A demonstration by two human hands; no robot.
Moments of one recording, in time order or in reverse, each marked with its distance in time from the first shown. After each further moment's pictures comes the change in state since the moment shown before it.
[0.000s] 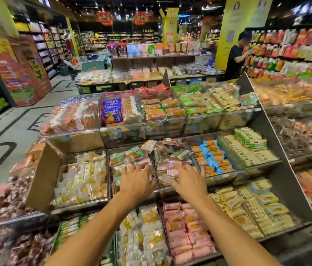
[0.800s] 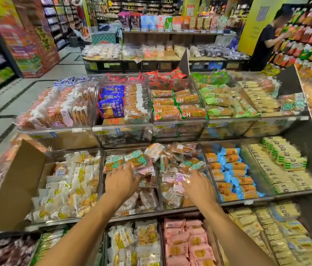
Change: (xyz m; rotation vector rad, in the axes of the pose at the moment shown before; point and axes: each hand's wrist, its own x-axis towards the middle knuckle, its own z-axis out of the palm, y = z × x) left_hand 0.146 -0.072 0.076 -0.233 -0.079 -0.294; right_hand 0.159 0.039 0.083 0.106 -0.160 0.155
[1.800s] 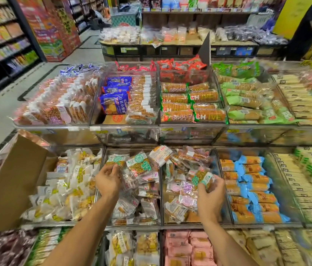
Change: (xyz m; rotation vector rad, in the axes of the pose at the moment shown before) left_hand 0.064 -0.022 0.052 -1.337 0.476 -0.687; right_hand 0.048 0.014 0.049 0.979 0.384 0.233
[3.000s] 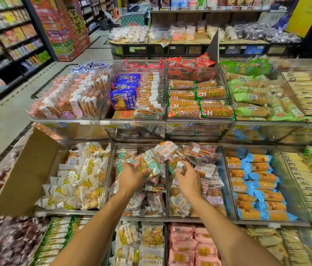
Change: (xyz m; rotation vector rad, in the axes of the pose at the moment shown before) left_hand -0.038 0.014 0.012 0.370 -0.370 -0.061; right_hand 0.005 -0.014 0.067 -0.411 -0.467 -0.108
